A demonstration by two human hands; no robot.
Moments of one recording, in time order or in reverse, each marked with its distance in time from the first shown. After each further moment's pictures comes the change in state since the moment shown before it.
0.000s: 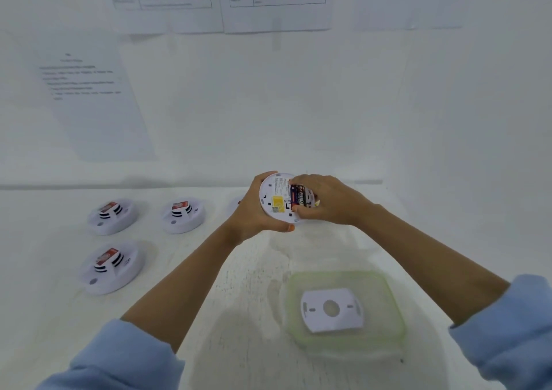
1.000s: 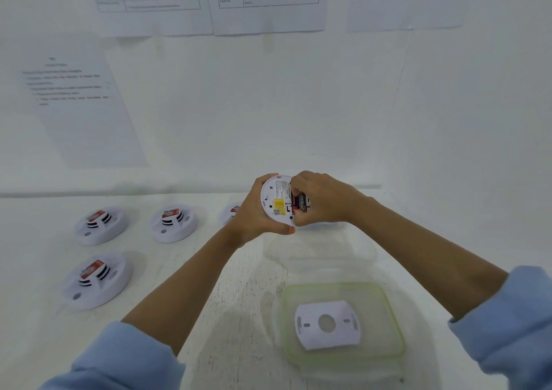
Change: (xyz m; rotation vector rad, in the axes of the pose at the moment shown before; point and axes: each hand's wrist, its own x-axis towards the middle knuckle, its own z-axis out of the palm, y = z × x) left_hand 0.023 -0.006 0.005 0.036 -0.013 0.004; right_hand 0.017 0.004 -0.013 -0.247 -0.074 -0.069
